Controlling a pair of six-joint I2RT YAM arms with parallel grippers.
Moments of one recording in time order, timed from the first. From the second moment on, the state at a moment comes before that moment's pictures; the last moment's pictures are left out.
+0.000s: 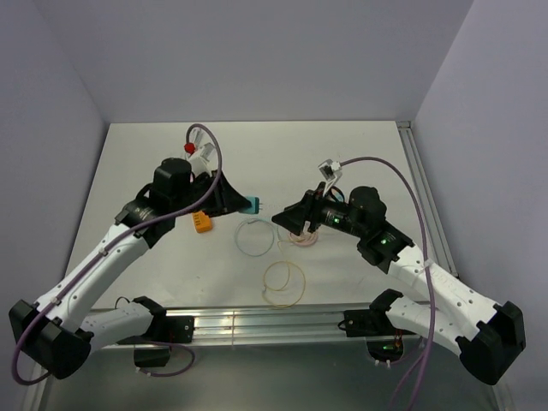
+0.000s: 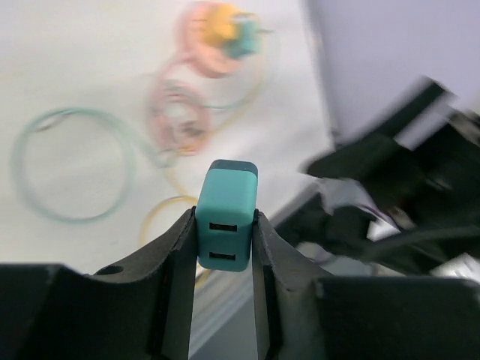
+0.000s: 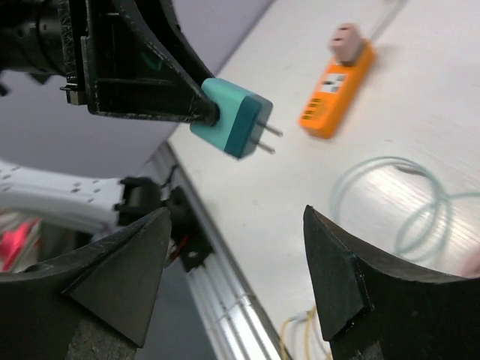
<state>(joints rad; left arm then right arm) -0.56 1.06 1.02 -0.37 0.41 -0.74 0.63 0.91 0.68 0.12 -0.47 0.65</state>
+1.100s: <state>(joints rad) -0.39 1.61 1.29 -0.81 -0.27 -0.60 0.62 0.91 0.58 0.06 -0.33 0.62</state>
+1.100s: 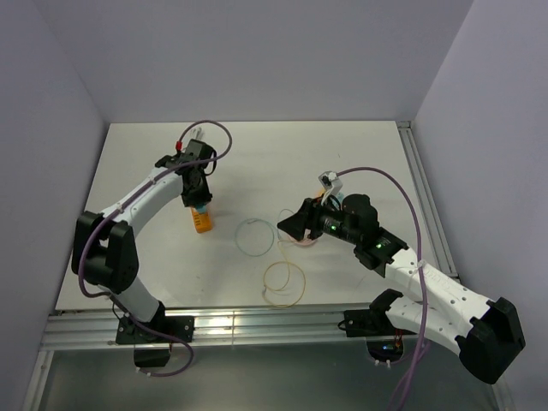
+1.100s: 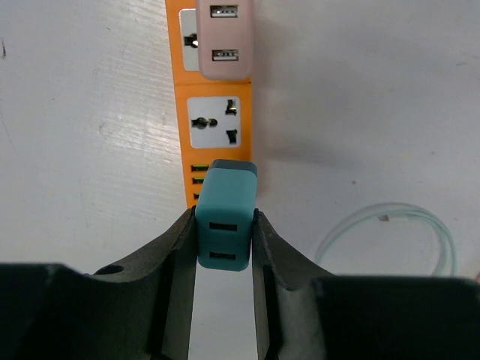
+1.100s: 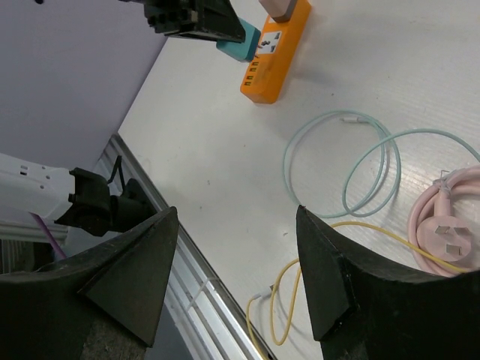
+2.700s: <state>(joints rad) -0.32 1.74 1.30 -0.71 -0.25 -0.54 0.62 0.93 0.58 0.06 -0.32 0.62</state>
